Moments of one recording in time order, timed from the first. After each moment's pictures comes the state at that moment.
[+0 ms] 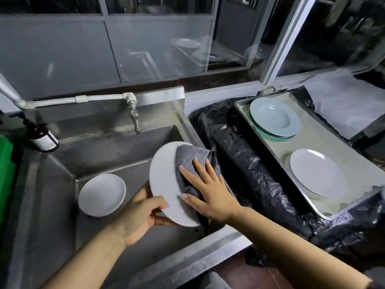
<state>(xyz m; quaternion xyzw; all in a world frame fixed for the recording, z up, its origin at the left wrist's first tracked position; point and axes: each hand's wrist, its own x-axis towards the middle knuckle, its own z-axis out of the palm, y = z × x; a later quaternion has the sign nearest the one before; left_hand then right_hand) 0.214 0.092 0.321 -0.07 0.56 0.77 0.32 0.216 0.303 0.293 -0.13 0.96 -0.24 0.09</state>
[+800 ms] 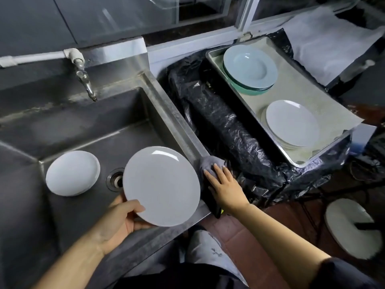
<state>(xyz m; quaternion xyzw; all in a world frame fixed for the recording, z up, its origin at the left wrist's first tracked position) 0.258 0.105 0.259 -0.20 0.52 0.74 0.37 0.294 0.400 0.150 0.03 0.99 -0.10 0.12</state>
